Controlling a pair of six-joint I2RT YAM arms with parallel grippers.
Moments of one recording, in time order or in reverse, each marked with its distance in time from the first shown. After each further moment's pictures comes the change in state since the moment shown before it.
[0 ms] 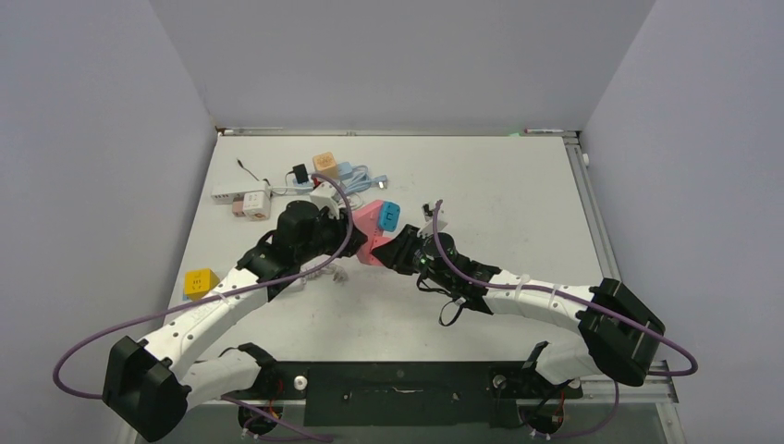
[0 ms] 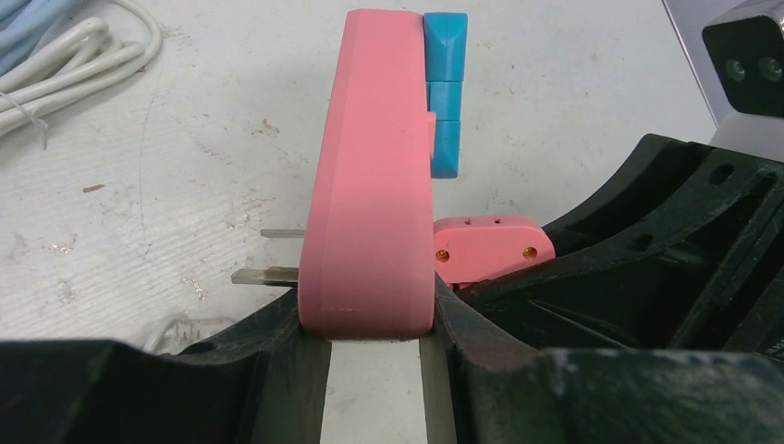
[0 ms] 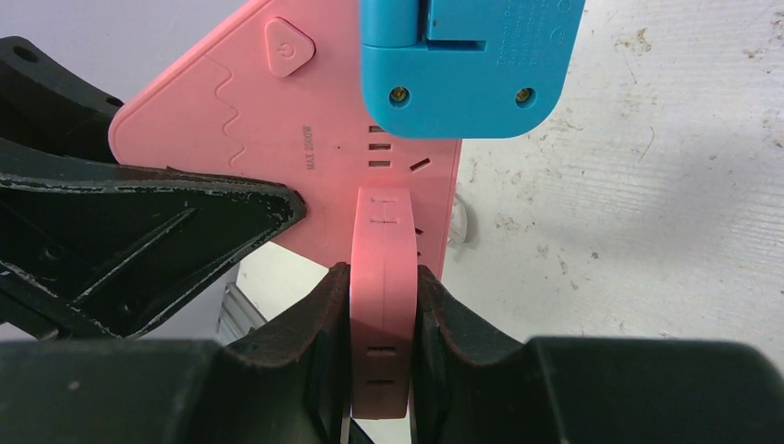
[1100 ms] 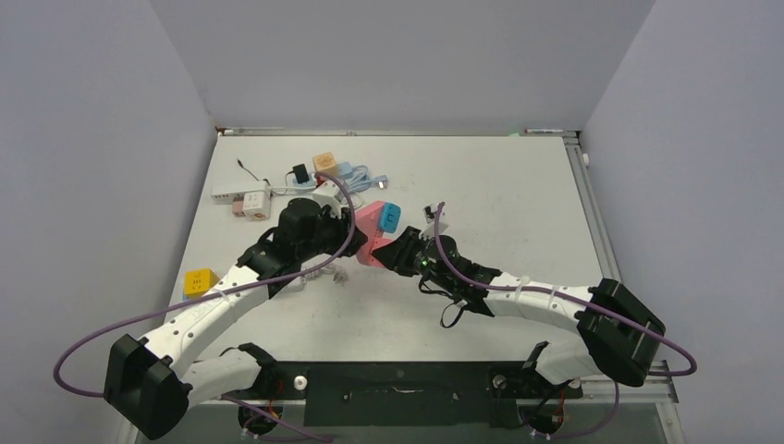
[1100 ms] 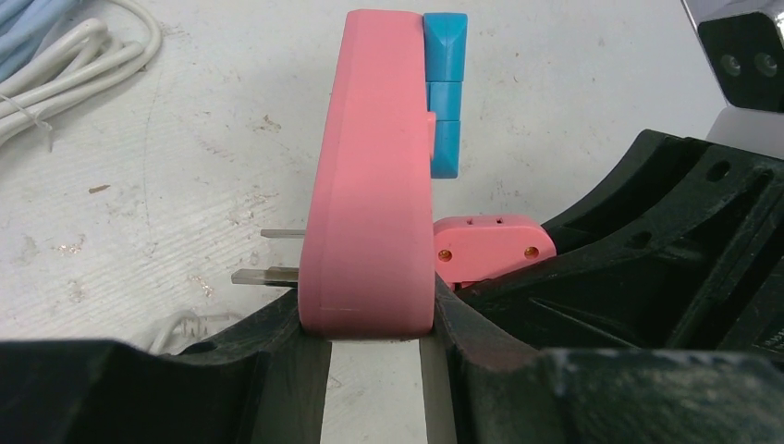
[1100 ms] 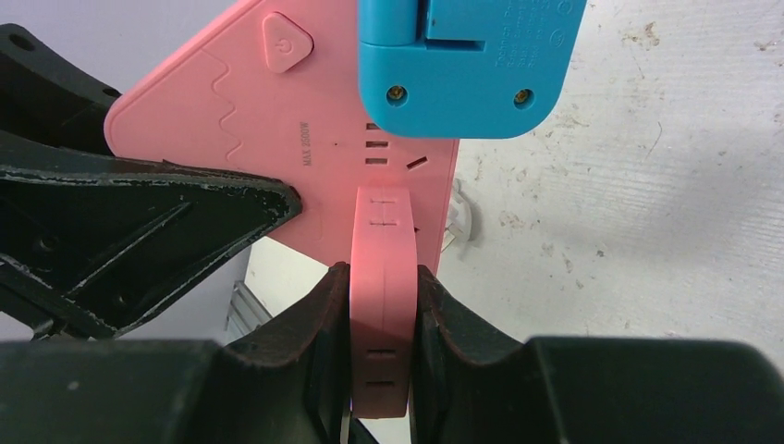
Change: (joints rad) left arm -0.022 0.017 0.033 -0.043 -0.026 0.043; right arm -0.003 0.000 -0.031 0.037 -0.006 0.009
